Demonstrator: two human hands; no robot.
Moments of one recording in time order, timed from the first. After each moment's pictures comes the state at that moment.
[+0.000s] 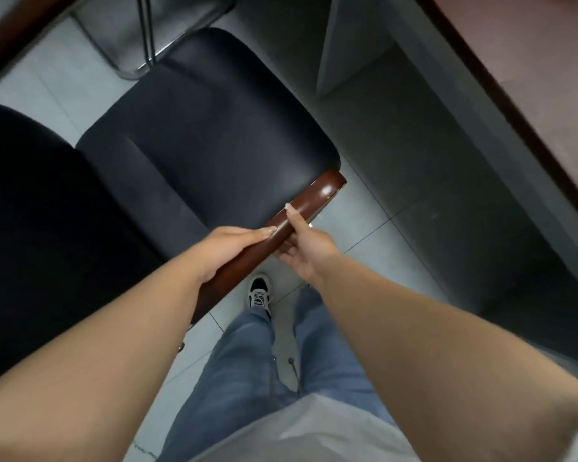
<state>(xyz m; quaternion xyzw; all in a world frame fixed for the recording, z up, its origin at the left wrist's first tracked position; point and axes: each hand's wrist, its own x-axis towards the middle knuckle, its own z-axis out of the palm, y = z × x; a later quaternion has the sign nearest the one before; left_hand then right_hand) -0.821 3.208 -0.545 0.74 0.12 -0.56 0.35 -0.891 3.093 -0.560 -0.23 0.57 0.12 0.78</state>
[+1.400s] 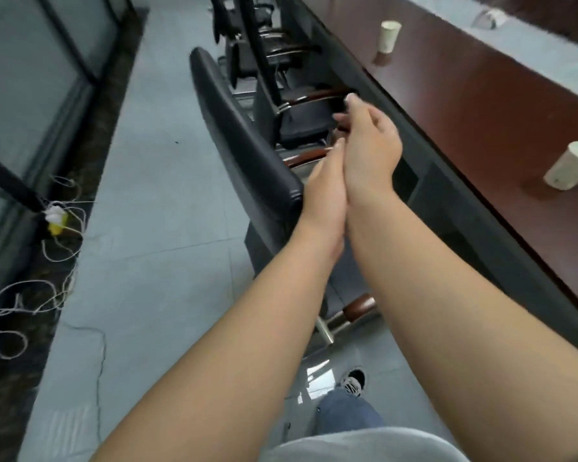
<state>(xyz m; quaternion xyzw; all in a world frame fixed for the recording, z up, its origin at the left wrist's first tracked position) -0.978 3.288 -0.254 0.50 0.07 -0.14 0.85 -0.941 3.247 -0.241 -0.54 0.19 -0.22 0.79</state>
